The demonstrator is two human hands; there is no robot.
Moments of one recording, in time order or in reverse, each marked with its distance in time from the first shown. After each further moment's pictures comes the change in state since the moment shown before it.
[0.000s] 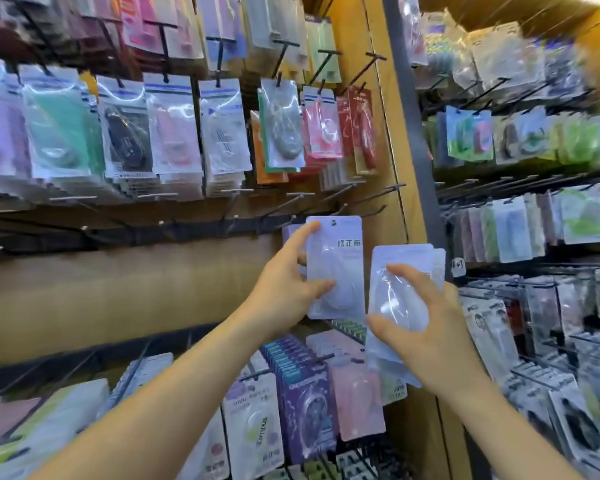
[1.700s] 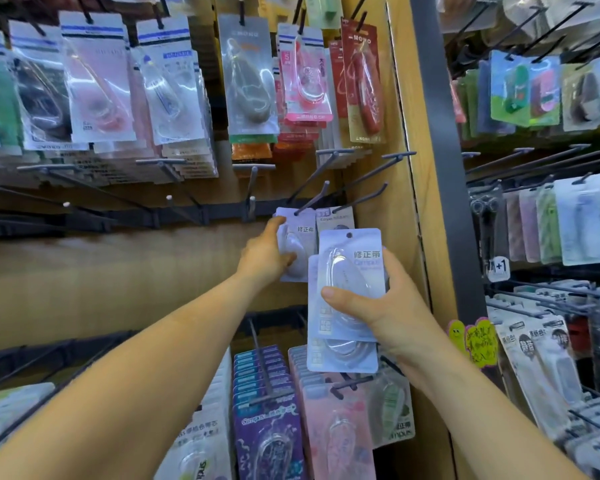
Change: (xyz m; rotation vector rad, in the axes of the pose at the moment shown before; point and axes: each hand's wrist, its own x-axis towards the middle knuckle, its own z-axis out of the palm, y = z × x) left_hand 0.145 -0.105 0.035 0.619 0.143 -0.343; right_hand 0.098 0.075 0.046 0.743 -0.349 0.124
